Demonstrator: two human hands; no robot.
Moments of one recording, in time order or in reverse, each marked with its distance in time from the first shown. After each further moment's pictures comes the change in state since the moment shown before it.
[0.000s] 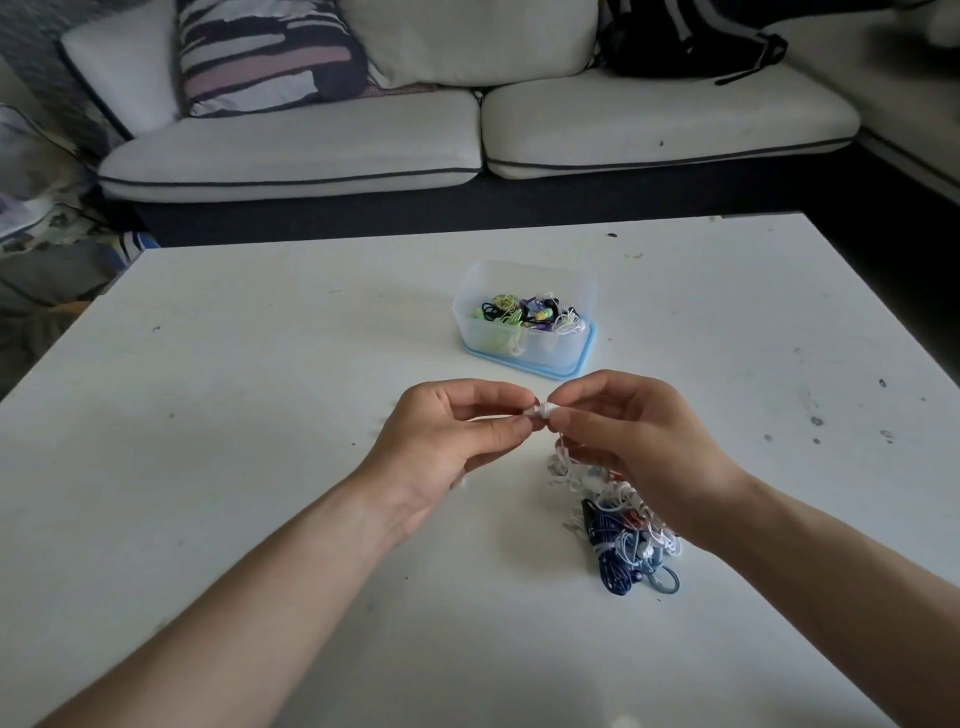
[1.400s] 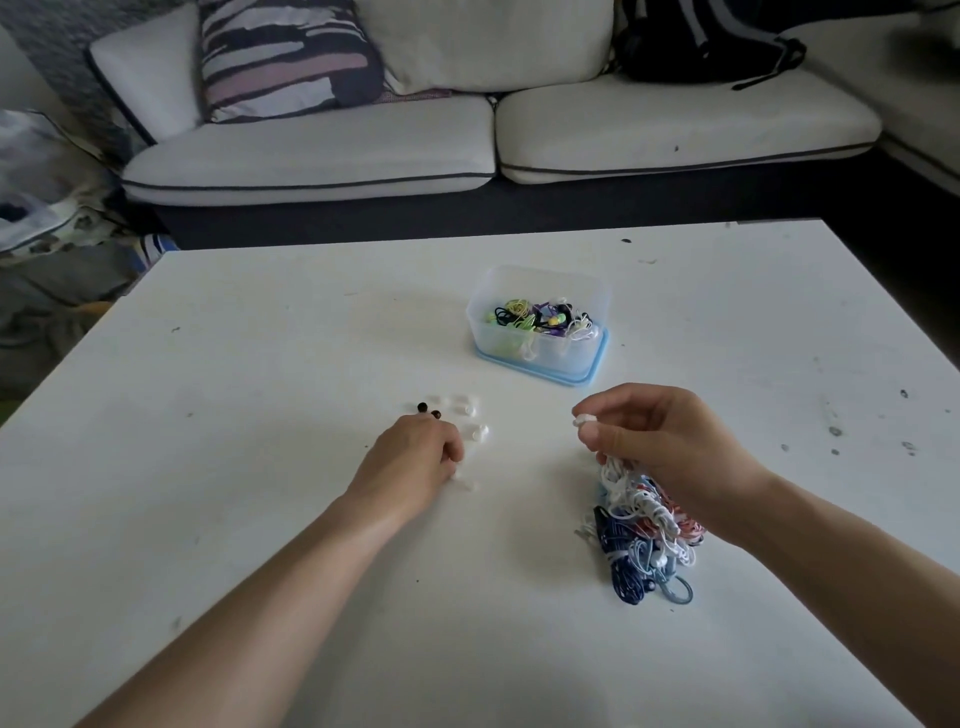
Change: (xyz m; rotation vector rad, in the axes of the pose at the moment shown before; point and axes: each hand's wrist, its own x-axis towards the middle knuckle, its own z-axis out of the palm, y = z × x) left_hand 0.047 -0.055 -0.072 1.389 0.103 0.082; right_hand 0.013 0.009 -0.021 -0.146 -0.004 0.000
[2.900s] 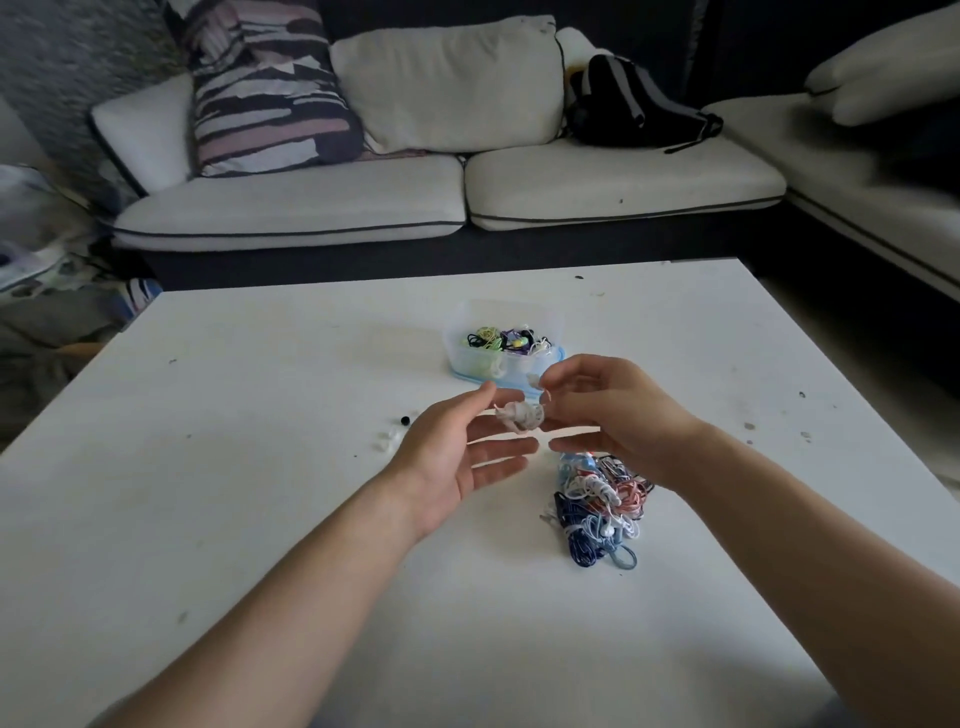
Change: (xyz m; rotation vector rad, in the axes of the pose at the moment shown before) left_hand -0.065 0.103 -0.049 -1.525 -0.226 -0.206; right_hand -0.025 -0.041 0.005 0.043 -0.021 0.050
